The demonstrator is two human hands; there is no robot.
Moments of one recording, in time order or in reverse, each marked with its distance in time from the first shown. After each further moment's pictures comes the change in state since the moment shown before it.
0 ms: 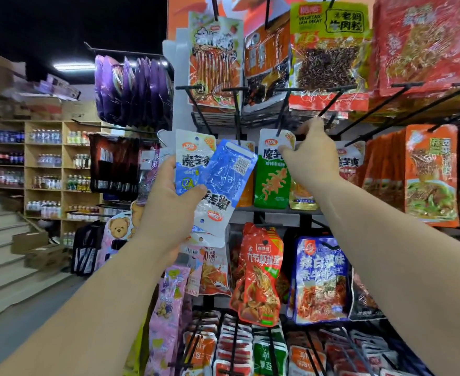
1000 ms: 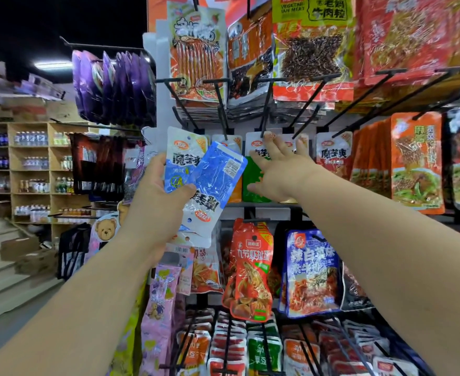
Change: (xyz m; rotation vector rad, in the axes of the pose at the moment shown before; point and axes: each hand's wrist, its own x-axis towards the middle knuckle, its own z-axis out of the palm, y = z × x) left_hand 0.002 0.003 0.003 0.077 -0.027 -0.033; right_hand 0.000 0.010 0.020 -1.005 -0.608 -0.272
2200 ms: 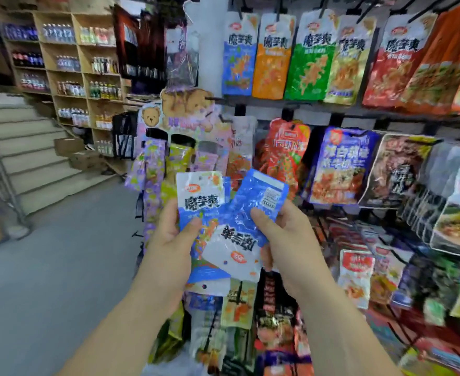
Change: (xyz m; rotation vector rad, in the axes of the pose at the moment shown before) left_hand -0.229 -0.072 -0.034 -0.193 0.186 -0.404; right_hand -0.260 -0.141 0.108 1.934 -0.089 0.193
